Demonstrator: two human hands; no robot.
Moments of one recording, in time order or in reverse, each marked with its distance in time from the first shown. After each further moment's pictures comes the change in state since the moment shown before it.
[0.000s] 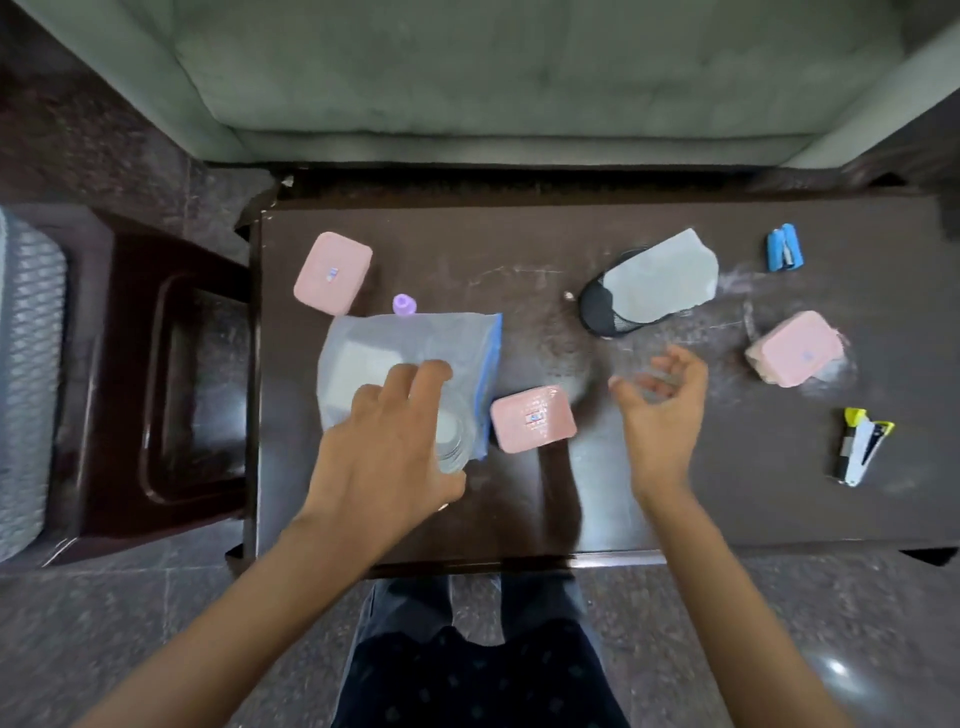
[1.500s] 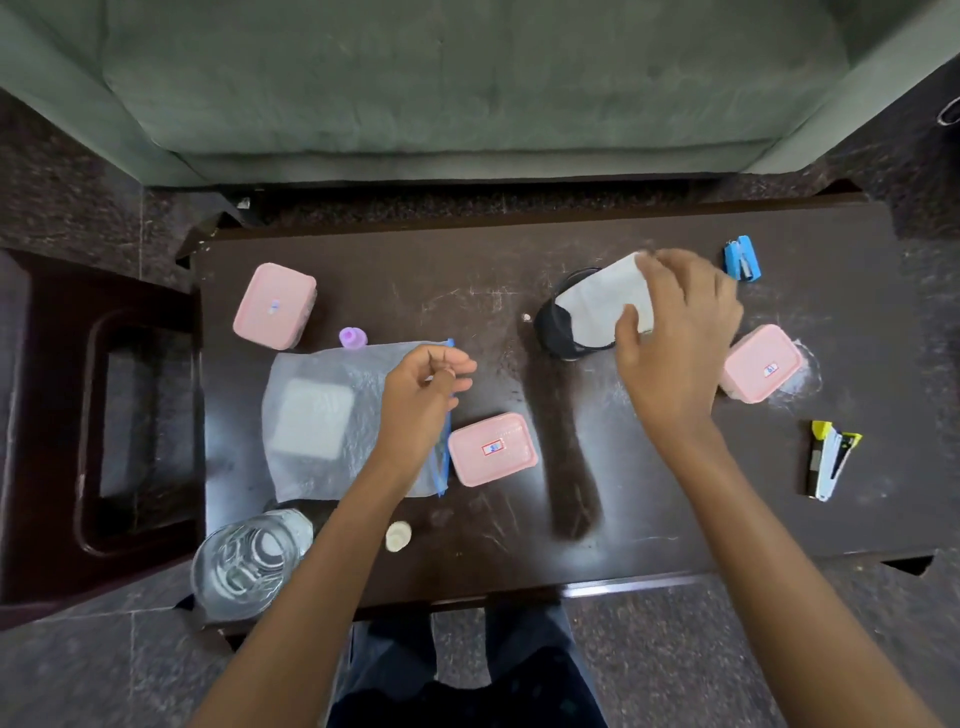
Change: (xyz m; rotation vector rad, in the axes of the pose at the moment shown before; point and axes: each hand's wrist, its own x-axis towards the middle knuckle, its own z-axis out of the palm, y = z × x) left_hand 0.105 0.034 0.059 -1.220 0.175 -0.139; right_hand 0.077 -0.055 -0.011 -0.861 0.085 -0.774
